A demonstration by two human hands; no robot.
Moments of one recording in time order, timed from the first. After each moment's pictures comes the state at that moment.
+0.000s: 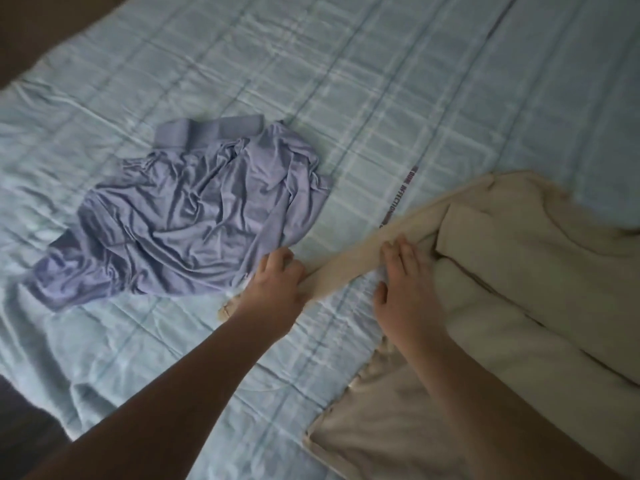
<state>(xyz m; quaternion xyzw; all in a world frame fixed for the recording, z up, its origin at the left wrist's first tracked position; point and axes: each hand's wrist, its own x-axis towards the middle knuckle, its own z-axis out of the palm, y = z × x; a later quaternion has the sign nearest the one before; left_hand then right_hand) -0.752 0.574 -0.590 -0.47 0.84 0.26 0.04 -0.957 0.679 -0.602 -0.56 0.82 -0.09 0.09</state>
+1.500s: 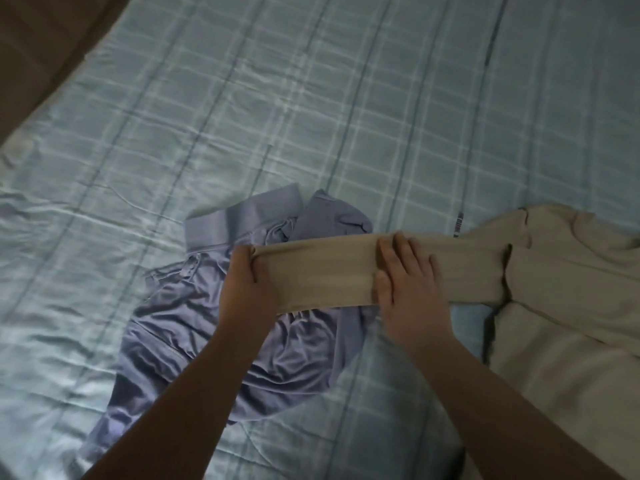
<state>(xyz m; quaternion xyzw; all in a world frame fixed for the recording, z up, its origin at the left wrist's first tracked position) -0.695 0.350 -0.539 -0.60 0.65 0.44 -0.15 -0.874 0.504 -0.560 -0.44 0.89 -0.05 0.13</state>
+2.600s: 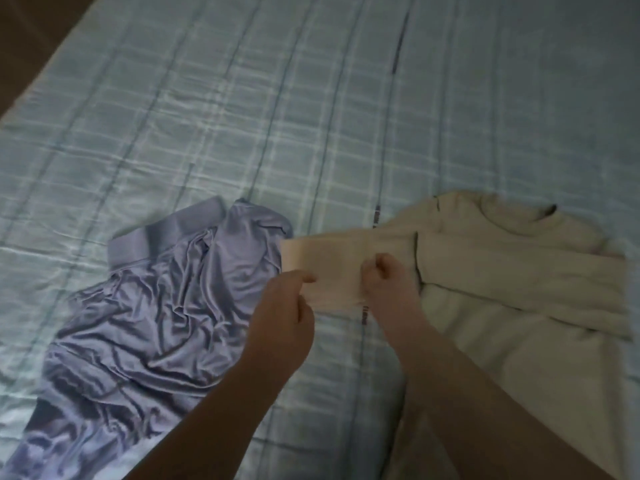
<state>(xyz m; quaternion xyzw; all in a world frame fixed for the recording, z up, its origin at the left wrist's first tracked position) -0.779 0.478 -0.541 -0.34 0.82 0.43 -0.16 -0.930 0.567 -0.531 -0.11 0.86 -0.42 0.27</state>
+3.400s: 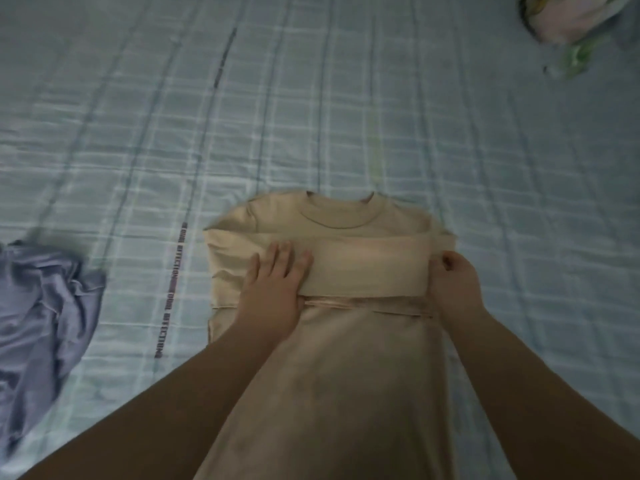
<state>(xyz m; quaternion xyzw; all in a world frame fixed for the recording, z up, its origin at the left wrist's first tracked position) -1.050 0.675 -0.587 -0.17 0.98 0.10 0.07 -1.229 0.899 -0.555 0.01 0.93 -0.36 0.11</state>
